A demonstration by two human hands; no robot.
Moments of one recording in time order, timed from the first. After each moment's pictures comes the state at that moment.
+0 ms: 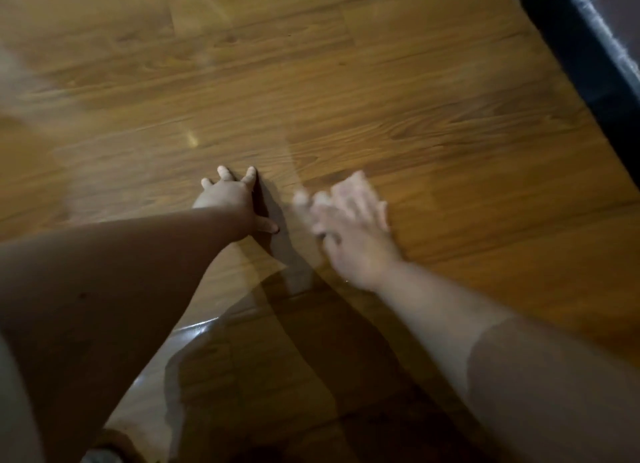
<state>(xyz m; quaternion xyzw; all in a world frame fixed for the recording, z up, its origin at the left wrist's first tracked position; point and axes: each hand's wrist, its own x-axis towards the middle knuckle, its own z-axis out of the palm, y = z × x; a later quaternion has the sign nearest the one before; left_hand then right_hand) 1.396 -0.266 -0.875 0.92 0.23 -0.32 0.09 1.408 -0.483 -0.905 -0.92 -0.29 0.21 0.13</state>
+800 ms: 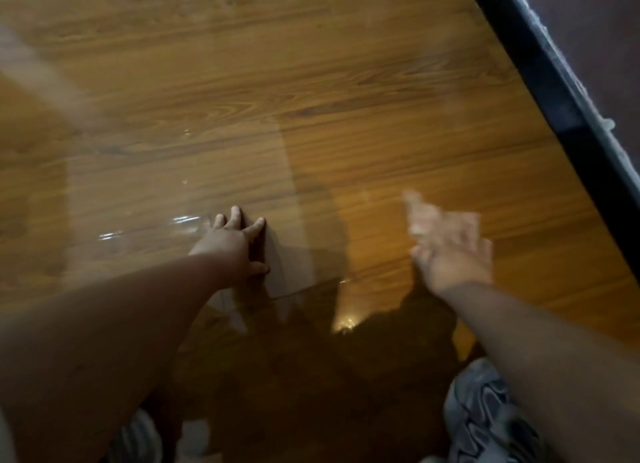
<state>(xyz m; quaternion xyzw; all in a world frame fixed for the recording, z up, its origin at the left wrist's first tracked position) 1.196 -0.376 -0.868 0.93 0.13 -0.35 0.05 1.289 -0.715 -0.887 -0.97 -0.06 0.23 -0.06</state>
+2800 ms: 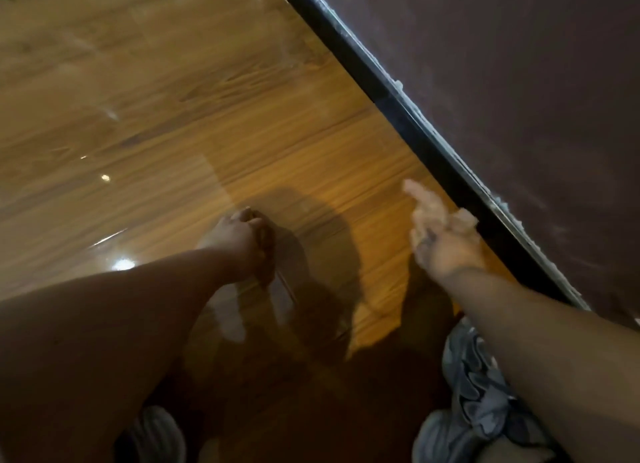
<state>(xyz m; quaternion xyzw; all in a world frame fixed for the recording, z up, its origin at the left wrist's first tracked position) 1.294 -0.602 -0.862 0.96 0.00 -0.28 0.09 1.296 -0.941 -0.851 -0.96 0.09 0.25 0.04</state>
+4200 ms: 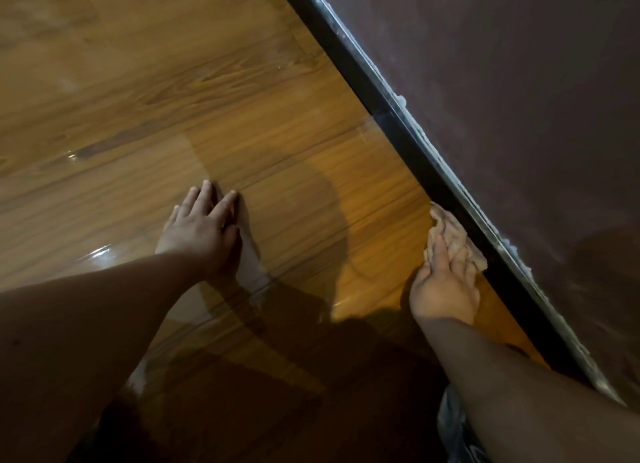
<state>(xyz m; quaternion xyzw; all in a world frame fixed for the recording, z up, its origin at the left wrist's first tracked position) 1.355 -0.578 -0.897 0.98 0.03 -0.18 0.08 1.301 -0.928 -0.891 -0.97 0.22 0.09 0.10</state>
